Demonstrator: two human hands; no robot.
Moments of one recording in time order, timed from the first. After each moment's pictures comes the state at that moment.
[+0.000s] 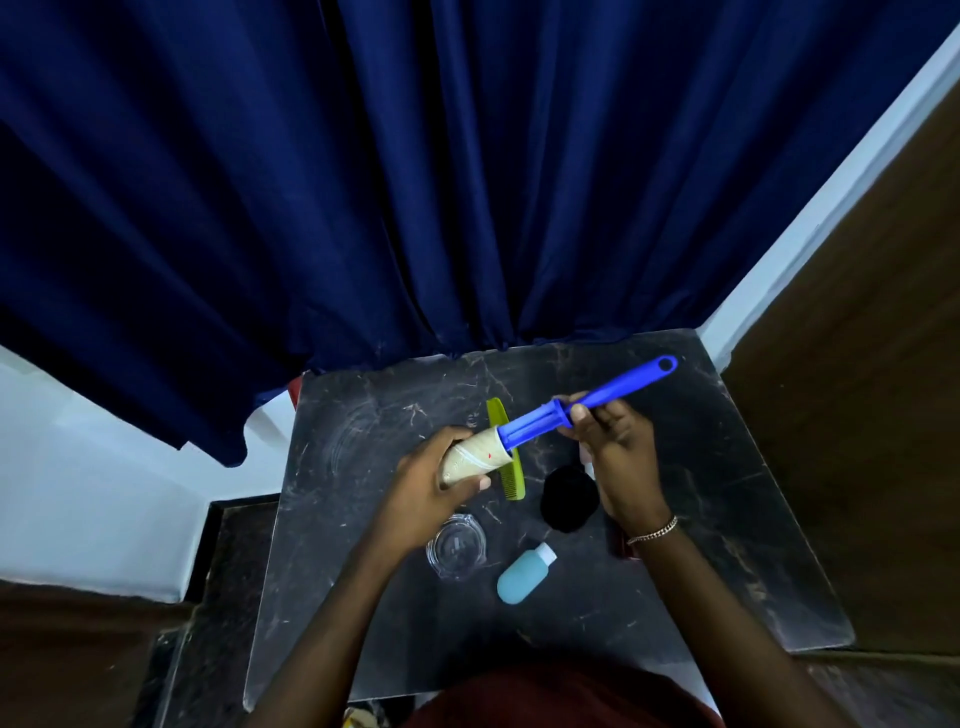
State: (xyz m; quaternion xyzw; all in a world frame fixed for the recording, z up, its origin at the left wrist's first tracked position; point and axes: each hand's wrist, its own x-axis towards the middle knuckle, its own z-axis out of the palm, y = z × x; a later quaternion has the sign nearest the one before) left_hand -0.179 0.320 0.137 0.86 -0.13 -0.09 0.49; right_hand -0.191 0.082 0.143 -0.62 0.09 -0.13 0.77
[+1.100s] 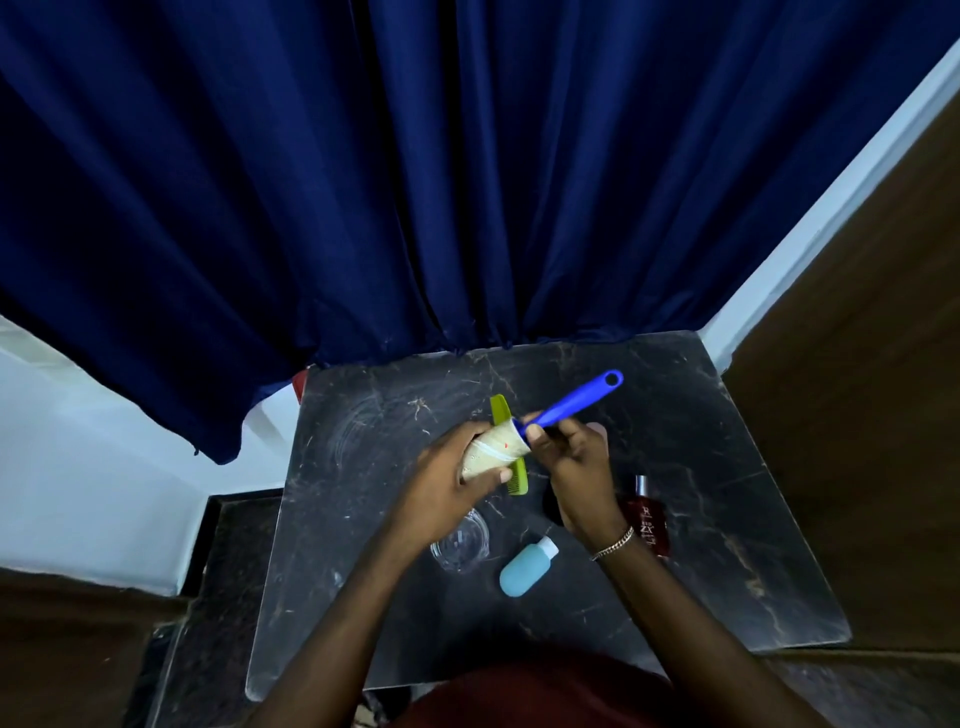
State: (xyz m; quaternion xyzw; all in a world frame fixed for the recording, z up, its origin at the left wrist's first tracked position) left_hand -0.185 0.314 0.135 0.86 -0.18 -0.07 0.47; right_hand -0.203 0.133 0.131 -0.66 0.09 -0.10 0.74
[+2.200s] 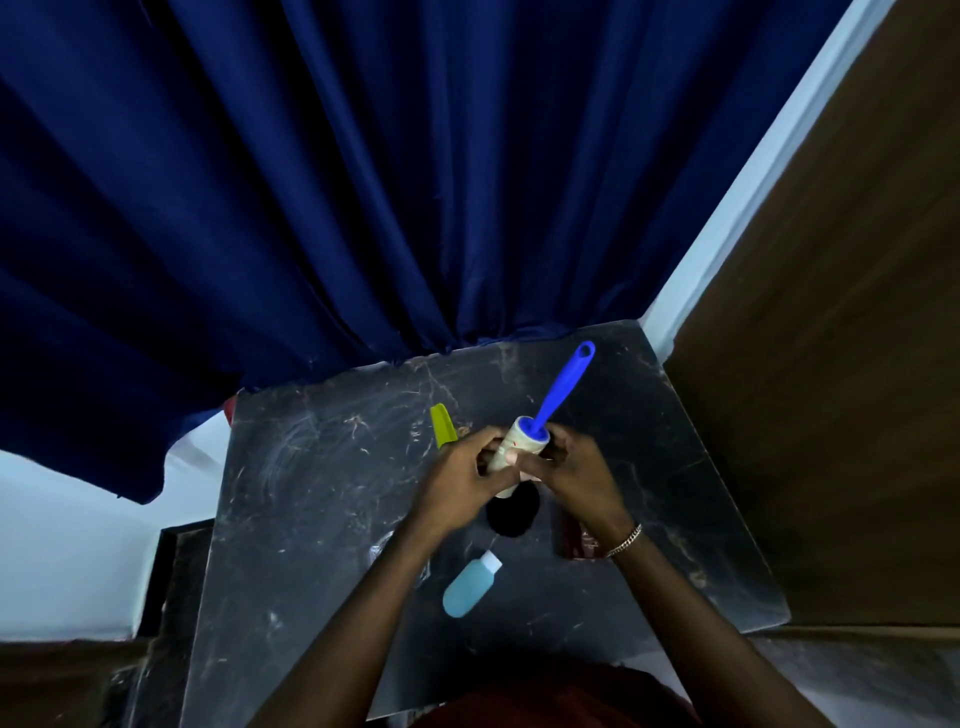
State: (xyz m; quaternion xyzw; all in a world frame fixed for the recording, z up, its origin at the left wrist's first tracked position) left_hand -0.153 0.188 0.103 0.81 -0.18 -0.17 0.53; right_hand -0.198 0.017 0.111 -0.74 0.14 0.01 0.66
